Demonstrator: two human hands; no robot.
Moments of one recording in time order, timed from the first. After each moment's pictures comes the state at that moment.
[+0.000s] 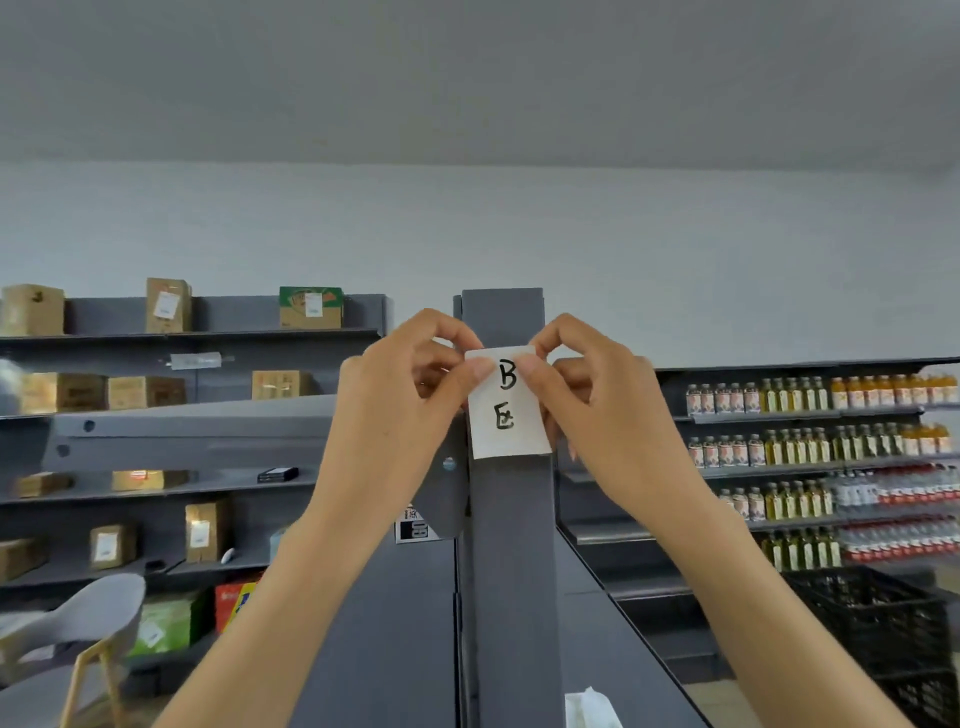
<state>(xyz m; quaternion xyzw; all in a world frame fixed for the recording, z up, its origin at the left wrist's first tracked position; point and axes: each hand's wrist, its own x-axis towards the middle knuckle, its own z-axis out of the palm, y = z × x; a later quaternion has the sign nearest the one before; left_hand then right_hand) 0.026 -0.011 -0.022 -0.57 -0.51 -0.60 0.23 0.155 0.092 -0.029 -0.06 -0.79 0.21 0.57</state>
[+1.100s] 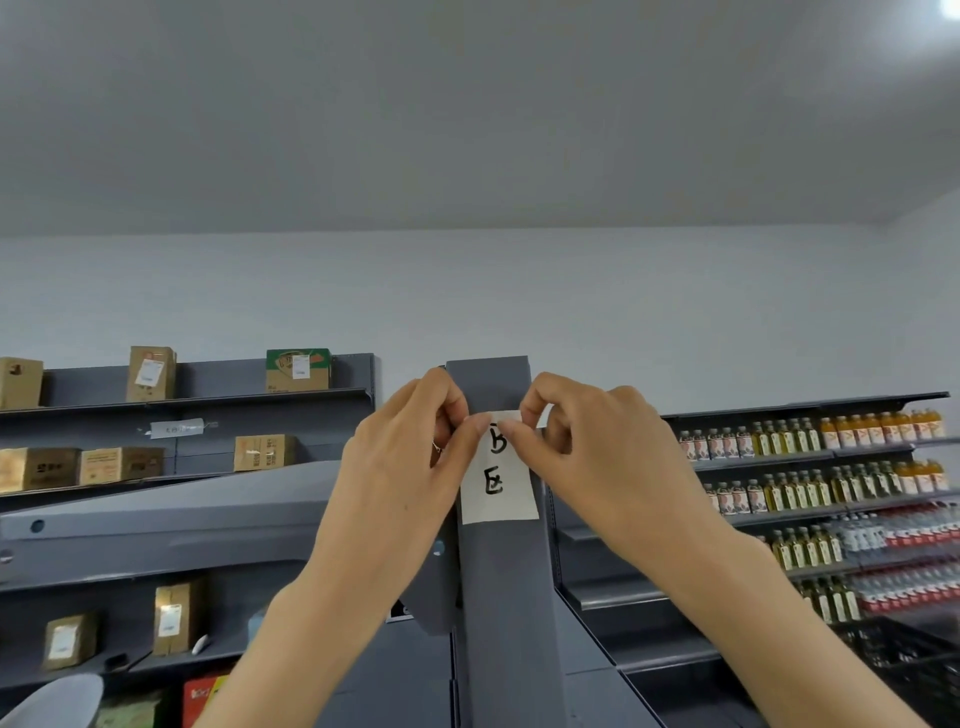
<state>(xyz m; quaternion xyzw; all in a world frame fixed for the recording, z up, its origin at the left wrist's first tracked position) 0.017 0.010 -0.012 -0.56 -0.54 -0.49 0.40 0.155 0.104 -0.009 -0.18 -0.81 -0.03 0.56</state>
